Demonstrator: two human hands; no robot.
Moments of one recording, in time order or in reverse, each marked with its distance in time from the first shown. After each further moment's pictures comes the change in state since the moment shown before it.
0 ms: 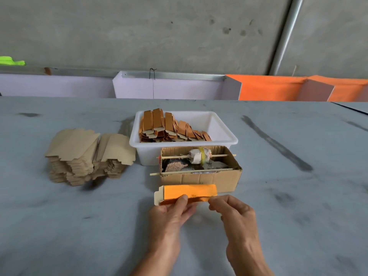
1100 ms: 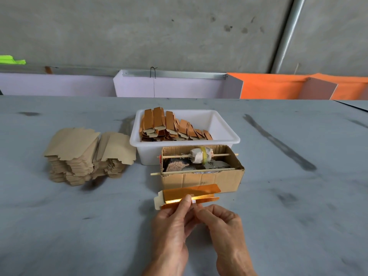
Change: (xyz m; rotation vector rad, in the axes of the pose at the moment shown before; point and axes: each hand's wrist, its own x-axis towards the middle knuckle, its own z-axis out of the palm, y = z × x) left_hand -0.016 0.003 0.007 -0.115 0.029 -0.152; right_hand -0.007 0.017 0.015 -0.003 -0.150 0.082
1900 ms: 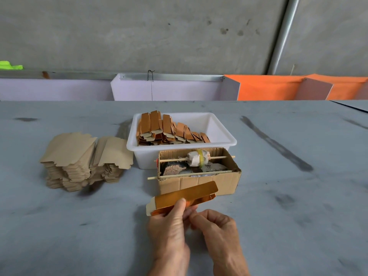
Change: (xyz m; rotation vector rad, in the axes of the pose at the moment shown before) left_hand 0.005 -0.001 0.014 0.002 0.196 0.162; right_hand -0.002 0.000 0.001 -0.123 -0.023 0.014
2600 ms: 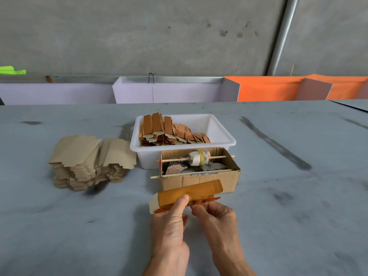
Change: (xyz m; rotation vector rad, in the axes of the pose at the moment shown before) left_hand -0.012 0.015 -0.004 0.017 0.002 -0.057; right_hand 0.004 0.000 0.003 0.022 0.072 -0.178
